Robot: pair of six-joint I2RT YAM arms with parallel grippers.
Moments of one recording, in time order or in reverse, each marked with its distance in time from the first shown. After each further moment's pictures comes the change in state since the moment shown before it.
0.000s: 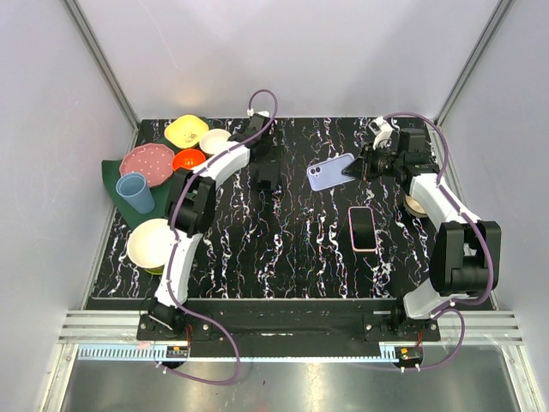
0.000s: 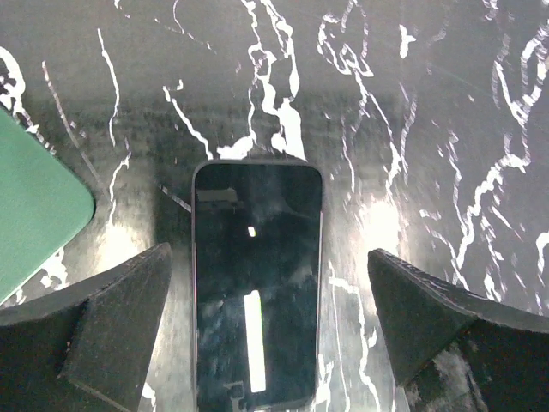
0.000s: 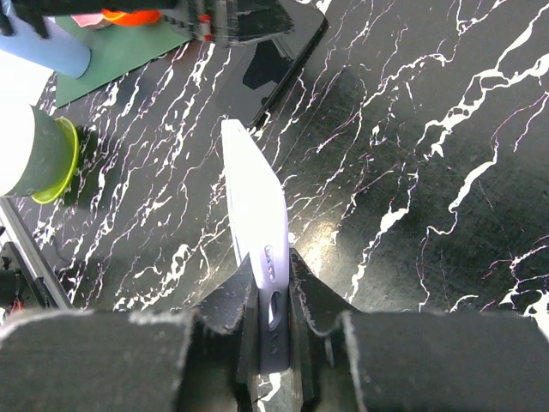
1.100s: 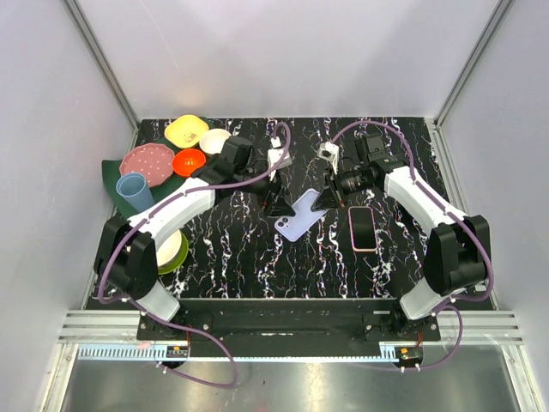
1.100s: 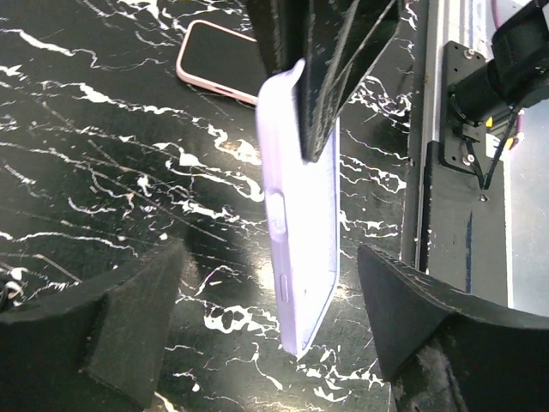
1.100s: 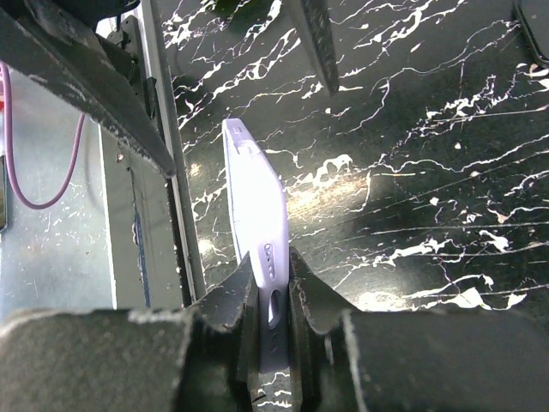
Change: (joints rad) left arm -0.096 -0.802 -0.790 0.137 0.999 0.663; right arm 0.265 0.032 0.135 -0.534 -0.257 -0.515
